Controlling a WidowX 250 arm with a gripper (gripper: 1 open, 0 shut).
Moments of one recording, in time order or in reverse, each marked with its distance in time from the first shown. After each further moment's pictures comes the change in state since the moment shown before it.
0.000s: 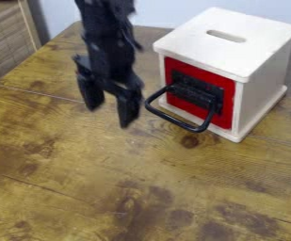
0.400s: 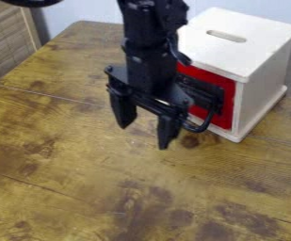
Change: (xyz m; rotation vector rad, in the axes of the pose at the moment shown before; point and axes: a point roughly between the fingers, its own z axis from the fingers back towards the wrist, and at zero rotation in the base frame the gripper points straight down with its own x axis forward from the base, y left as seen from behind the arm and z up) arm -0.007 -0.054 0.017 -0.007 0.000 0.047
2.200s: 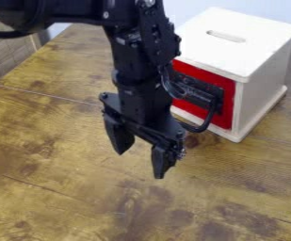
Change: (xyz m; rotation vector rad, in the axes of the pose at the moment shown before) arm -0.022 -0.002 -0.012 -0.028 -0.039 -0.037
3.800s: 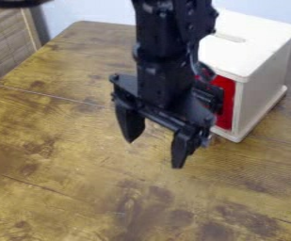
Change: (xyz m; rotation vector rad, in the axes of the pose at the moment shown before) arm 0.003 -0.022 0.032 0.062 0.011 0.072
